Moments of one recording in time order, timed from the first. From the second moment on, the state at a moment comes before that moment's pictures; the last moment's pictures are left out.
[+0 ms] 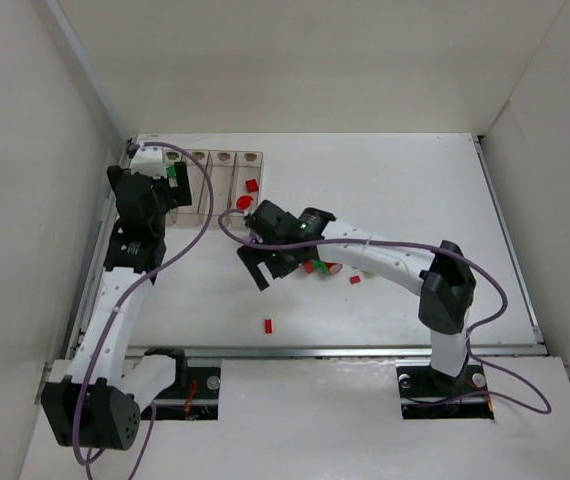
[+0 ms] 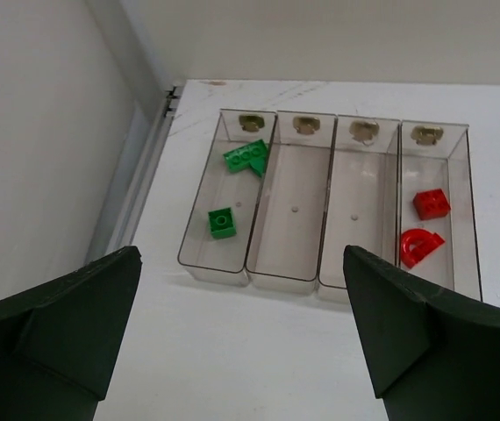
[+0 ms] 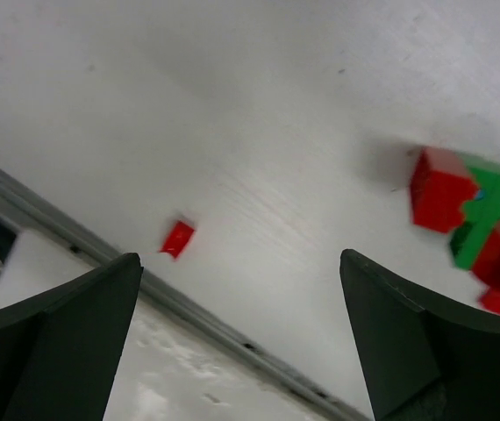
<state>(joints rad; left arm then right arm) -0.09 1.04 0.93 -0.09 -0.23 0.07 1.00 1.91 1.71 -0.90 0.05 0.29</state>
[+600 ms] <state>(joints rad) -0.05 0.74 0.83 -0.07 -0.18 -0.03 1.21 1.89 1.37 -0.71 0.21 1.03</state>
